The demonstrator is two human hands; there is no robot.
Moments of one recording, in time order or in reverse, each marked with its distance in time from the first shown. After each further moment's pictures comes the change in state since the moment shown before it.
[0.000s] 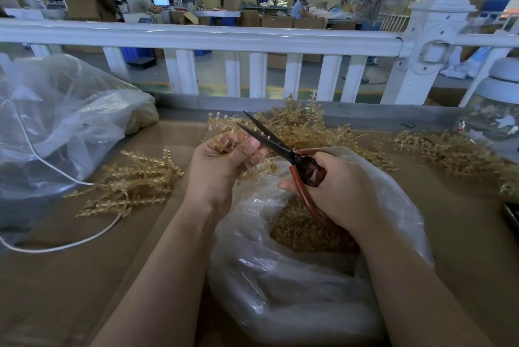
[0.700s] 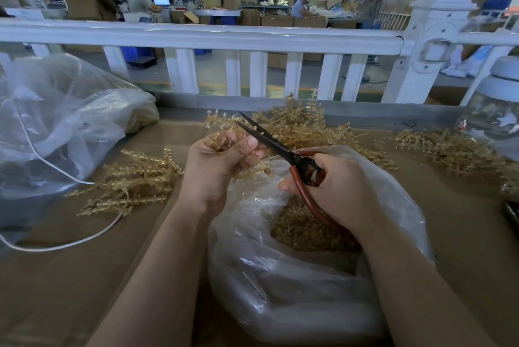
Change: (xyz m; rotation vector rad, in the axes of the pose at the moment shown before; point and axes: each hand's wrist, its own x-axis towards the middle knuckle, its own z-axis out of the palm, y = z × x) left_hand 0.002 0.002 -0.010 0.101 -0.094 0.055; right_hand 0.000 0.002 0.001 0.047 -0.049 0.001
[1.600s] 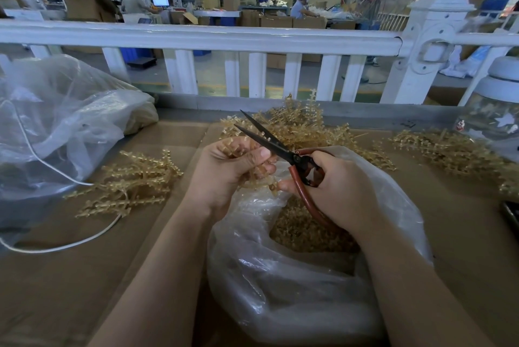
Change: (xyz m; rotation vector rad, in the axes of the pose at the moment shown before) left_hand 0.000 -0.010 0.002 0.084 -0.106 -0.032; right_hand 0.000 0.000 0.002 -0.050 0.036 -0.021
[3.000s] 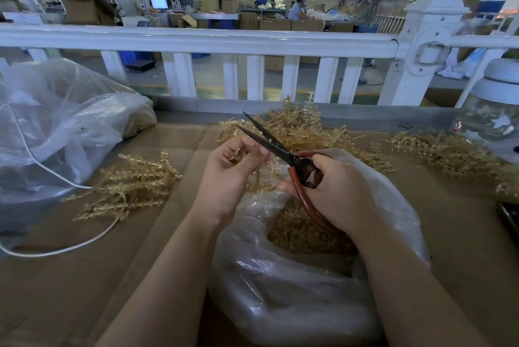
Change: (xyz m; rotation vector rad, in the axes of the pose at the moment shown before) left_hand 0.005 -0.014 0.006 0.087 0.027 0.141; right_hand 0.000 0.003 -0.002 -0.003 -0.025 0.038
